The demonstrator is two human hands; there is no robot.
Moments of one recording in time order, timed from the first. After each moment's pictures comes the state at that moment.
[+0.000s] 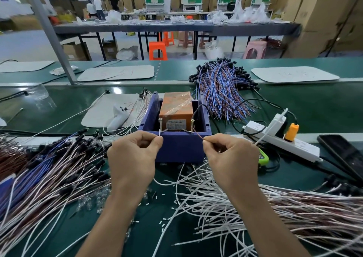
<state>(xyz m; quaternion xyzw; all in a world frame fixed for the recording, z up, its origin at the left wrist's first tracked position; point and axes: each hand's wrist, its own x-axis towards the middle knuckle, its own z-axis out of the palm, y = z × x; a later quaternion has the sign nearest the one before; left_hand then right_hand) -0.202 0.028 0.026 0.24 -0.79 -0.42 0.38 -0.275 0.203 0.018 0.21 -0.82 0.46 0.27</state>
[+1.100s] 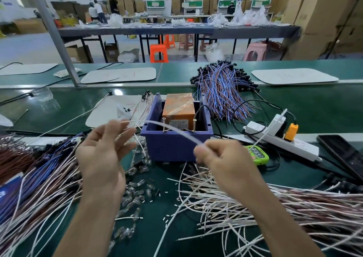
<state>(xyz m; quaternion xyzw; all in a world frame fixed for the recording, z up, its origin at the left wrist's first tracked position) -0.168 0.002 0.049 0.18 -0.44 -0.77 0.42 -0.246 0.215 0.055 0.24 -0.85 0.47 -0.03</state>
